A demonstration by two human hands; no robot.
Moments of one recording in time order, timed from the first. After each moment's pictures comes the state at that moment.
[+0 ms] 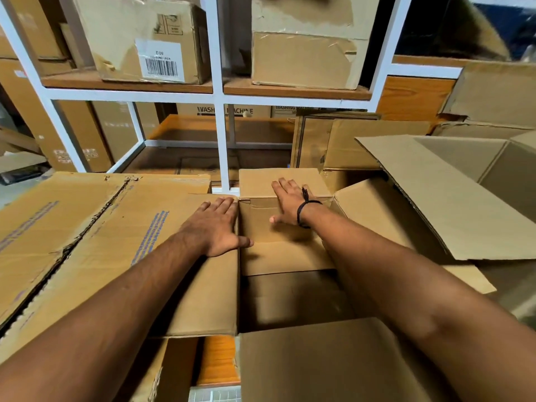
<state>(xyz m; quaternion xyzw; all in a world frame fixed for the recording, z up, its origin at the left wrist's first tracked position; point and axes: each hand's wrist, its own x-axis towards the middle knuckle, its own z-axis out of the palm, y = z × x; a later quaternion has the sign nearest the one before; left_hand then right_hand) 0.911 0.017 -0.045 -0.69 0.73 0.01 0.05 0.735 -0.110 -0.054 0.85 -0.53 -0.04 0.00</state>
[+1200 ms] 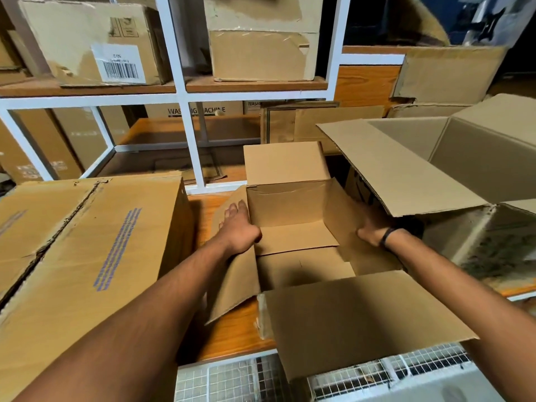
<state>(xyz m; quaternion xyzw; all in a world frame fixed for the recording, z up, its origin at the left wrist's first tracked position) 0.813 0.025 -0.064 -0.70 0.62 0.28 -0.21 0.472 -0.083 -0.137 0.63 -0.75 0.04 -0.22</state>
